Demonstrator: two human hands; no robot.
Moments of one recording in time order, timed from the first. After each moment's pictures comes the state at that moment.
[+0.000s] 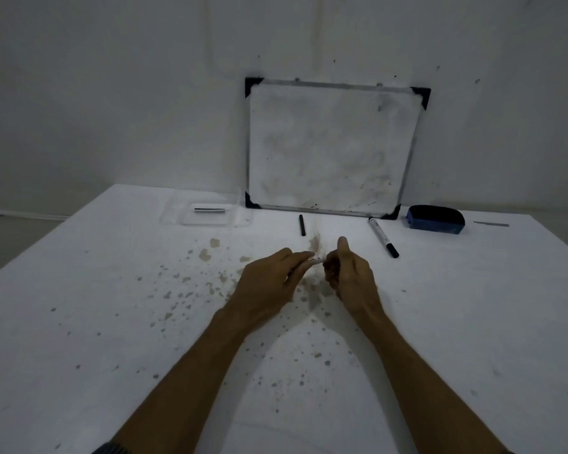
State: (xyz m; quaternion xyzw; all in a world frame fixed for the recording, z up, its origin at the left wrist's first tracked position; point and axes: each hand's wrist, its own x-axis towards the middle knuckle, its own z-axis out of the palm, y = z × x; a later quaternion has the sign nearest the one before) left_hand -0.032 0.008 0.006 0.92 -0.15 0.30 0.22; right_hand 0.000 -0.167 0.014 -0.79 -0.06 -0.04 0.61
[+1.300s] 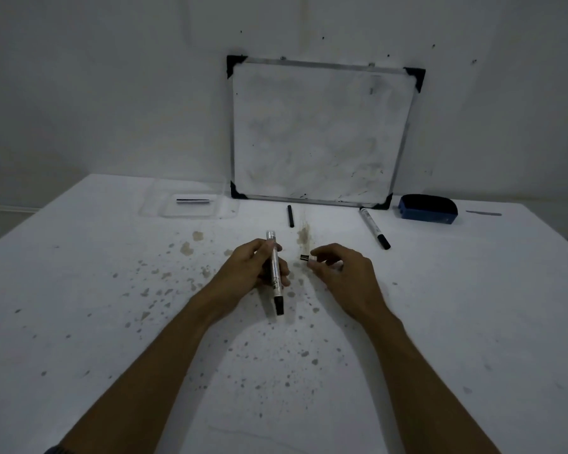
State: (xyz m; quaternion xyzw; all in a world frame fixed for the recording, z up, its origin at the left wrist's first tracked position) left_hand -0.035 0.015 0.024 0.68 0.01 -0.01 0.73; right_hand 0.018 -0.192 -0.001 -0.87 -0.18 -0.09 0.45
